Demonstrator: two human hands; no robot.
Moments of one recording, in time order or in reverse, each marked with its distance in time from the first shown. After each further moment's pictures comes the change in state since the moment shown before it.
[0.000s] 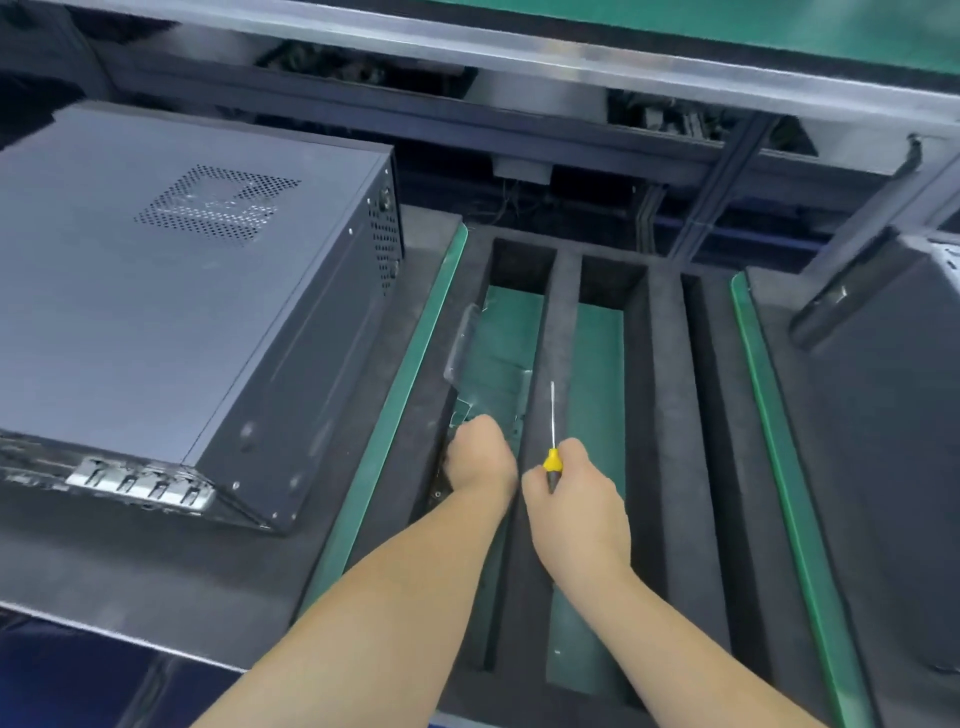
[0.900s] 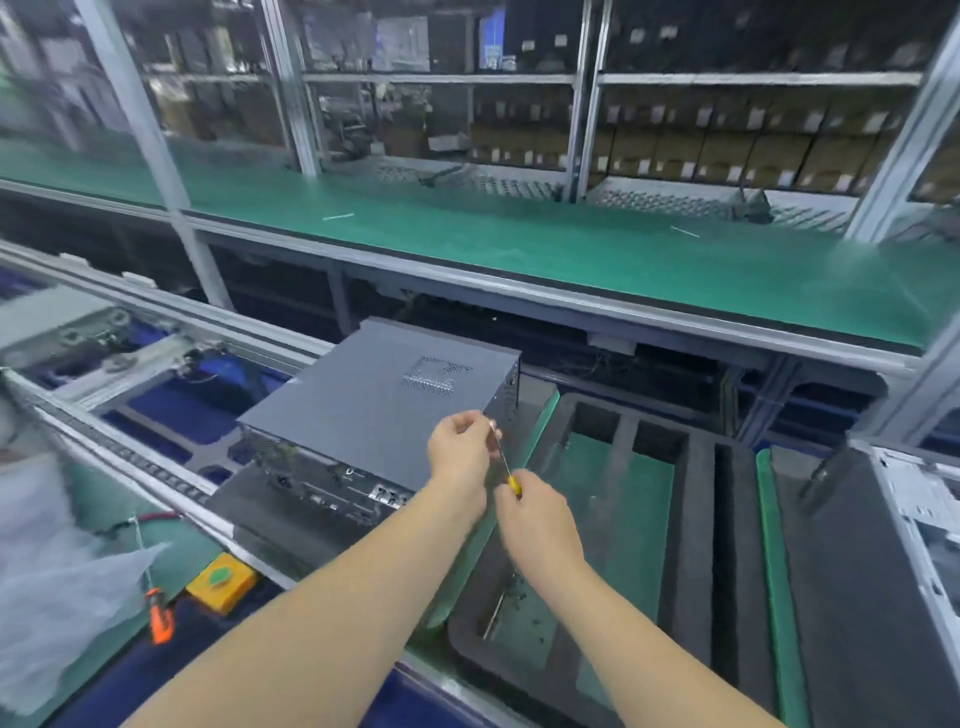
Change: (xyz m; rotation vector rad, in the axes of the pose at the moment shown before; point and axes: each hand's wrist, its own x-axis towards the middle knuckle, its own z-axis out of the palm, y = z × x) left_hand -0.164 0.005 -0.261 -1.425 0.343 -0.135; right_hand -0.117 -0.159 -0.124 0.262 -0.246 -0.364
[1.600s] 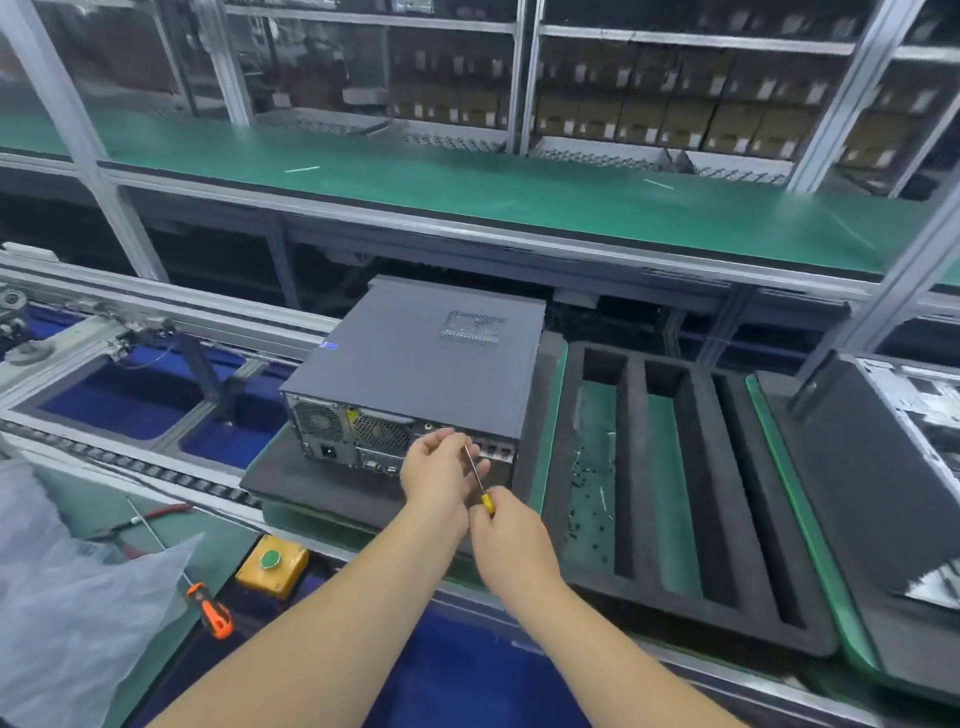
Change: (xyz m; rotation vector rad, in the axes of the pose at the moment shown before) left_hand 0.034 -0.011 -0.182 -0.195 -0.068 -0.212; right_hand -0.077 -0.064 0.170 -0.052 0.020 0.158
